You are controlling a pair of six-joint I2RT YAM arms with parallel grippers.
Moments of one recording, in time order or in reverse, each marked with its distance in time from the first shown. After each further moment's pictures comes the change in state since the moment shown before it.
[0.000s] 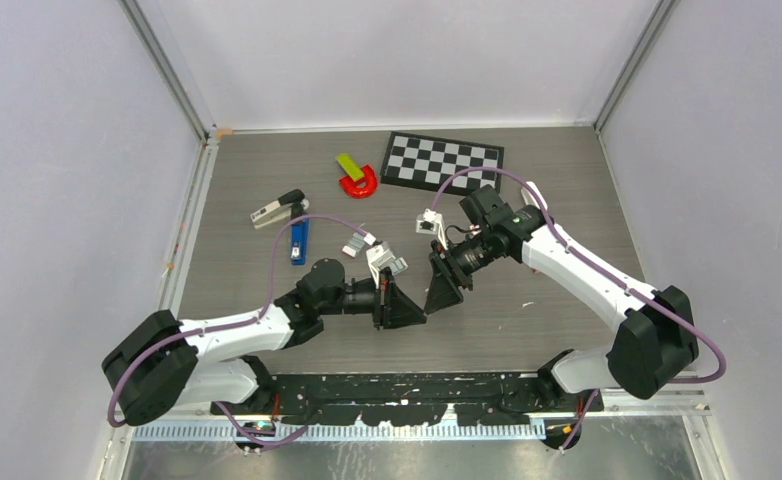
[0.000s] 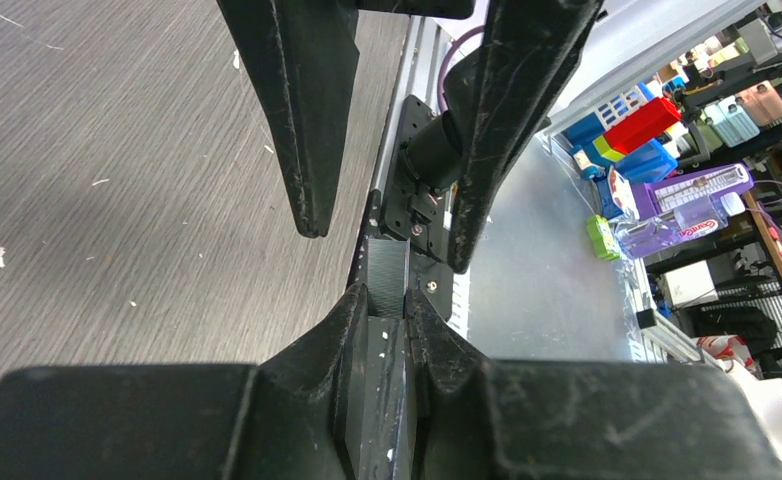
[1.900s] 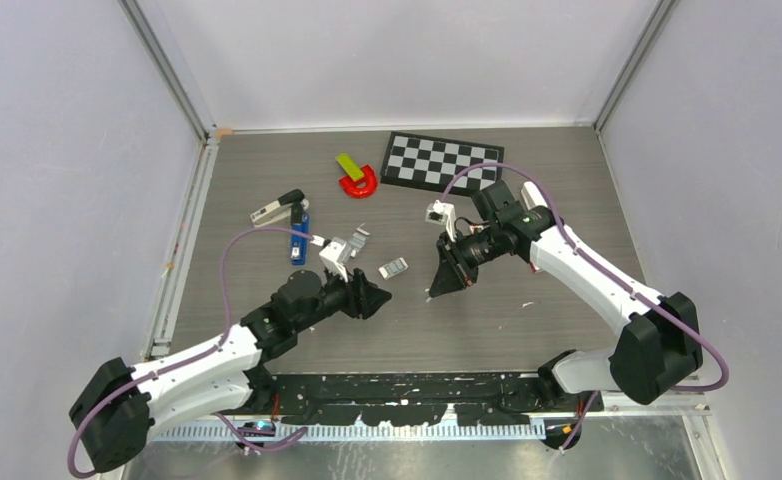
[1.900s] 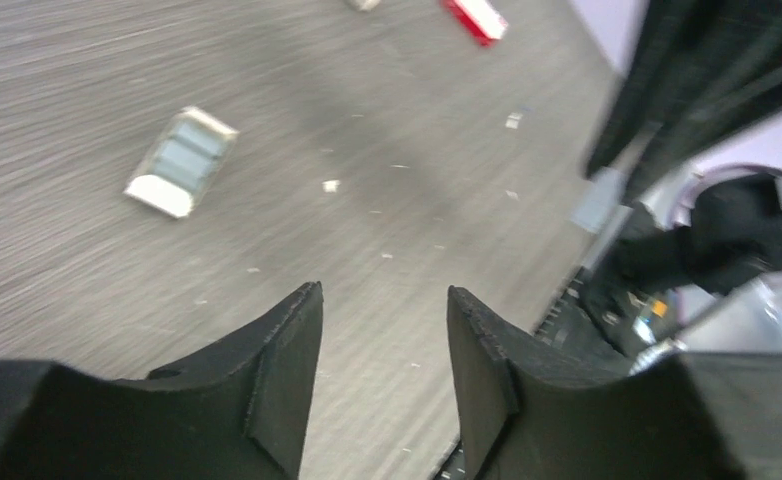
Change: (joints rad) left arm 0.043 -0.342 -0.101 -0.344 -0.496 0.045; right arm -0.060 -0.028 -0.024 0.069 0.087 0.043
